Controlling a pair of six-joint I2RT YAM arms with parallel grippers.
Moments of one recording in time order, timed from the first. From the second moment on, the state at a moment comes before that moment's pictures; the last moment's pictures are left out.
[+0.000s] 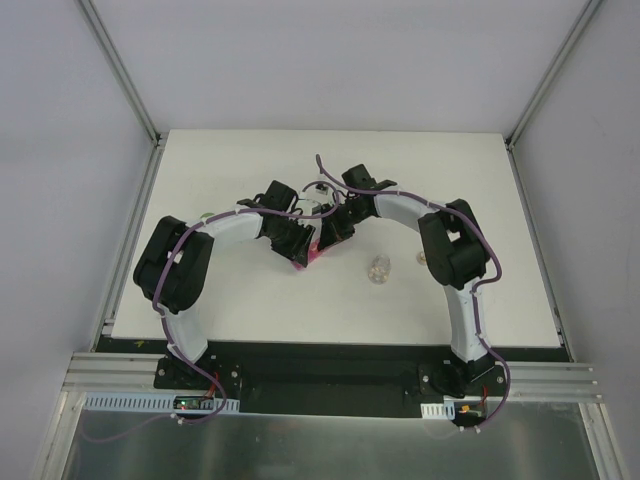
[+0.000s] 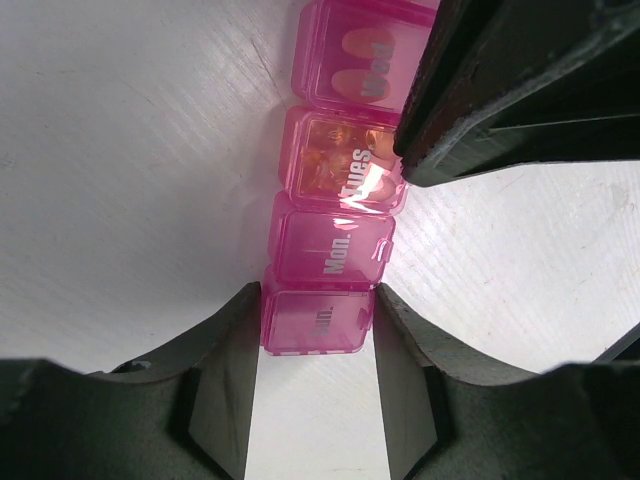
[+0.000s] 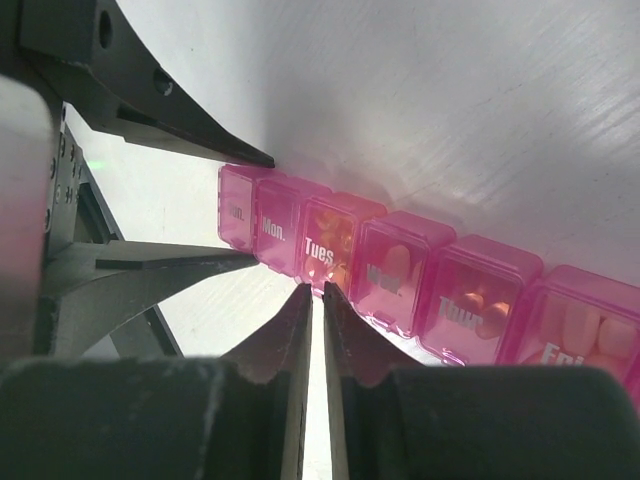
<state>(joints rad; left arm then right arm) -0.48 1.81 1.12 -0.47 0.41 0.00 0.55 2.16 1.55 -0.53 -0.77 0.08</state>
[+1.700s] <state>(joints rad) -0.48 1.83 1.14 -0.49 0.41 -0.01 0.52 2.18 1.51 -0.41 -0.81 0.31</state>
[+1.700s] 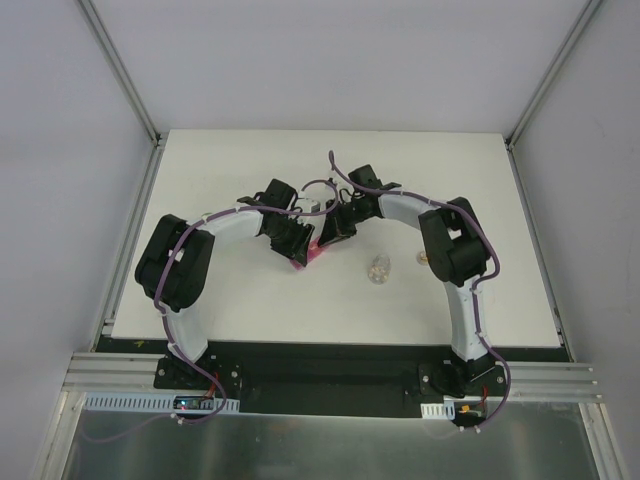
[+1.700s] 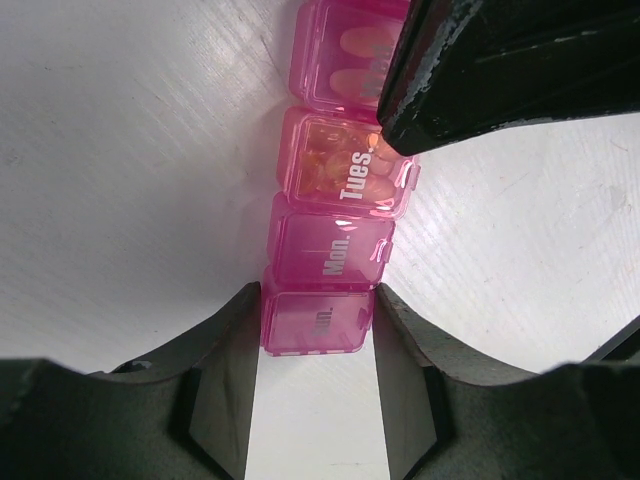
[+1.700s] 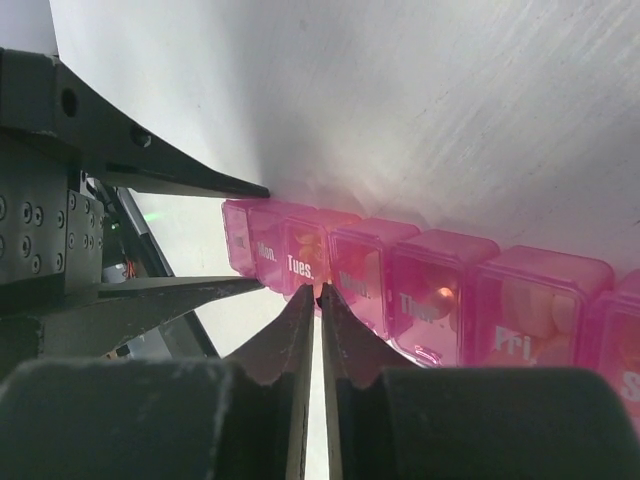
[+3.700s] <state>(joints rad) -0.47 1.83 1.15 -0.55 0.42 -0.03 0.50 2.20 1.38 0.11 -1.01 0.75</state>
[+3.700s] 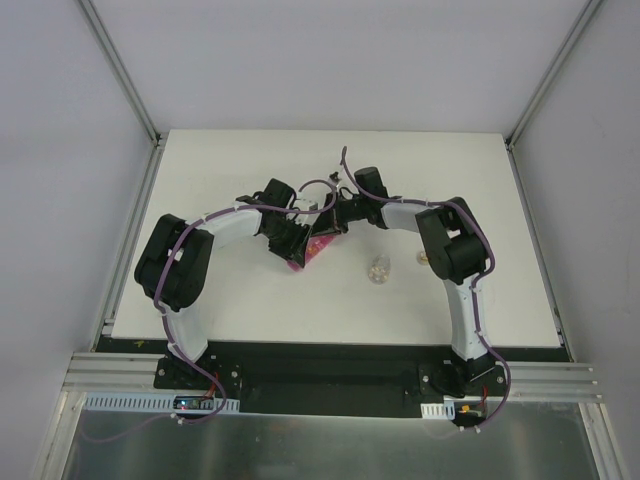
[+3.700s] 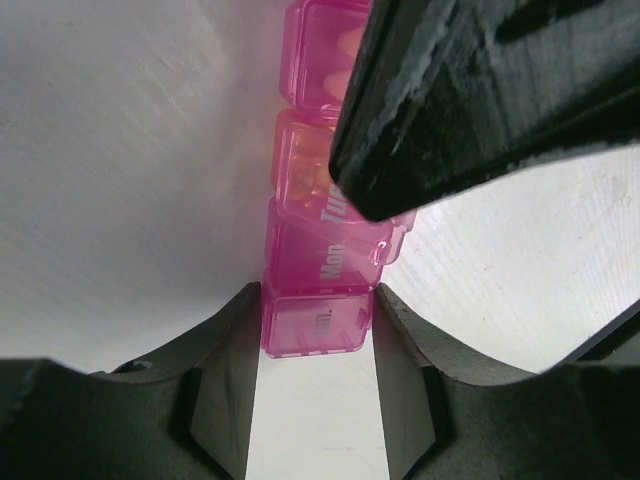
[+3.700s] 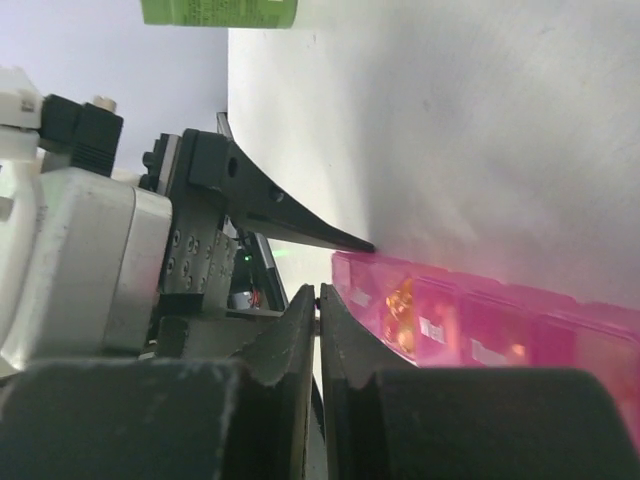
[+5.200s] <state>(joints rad) -0.47 1.83 1.15 -0.50 0.41 -0.02 0.52 2.19 1.38 -0.18 -0.93 0.57</state>
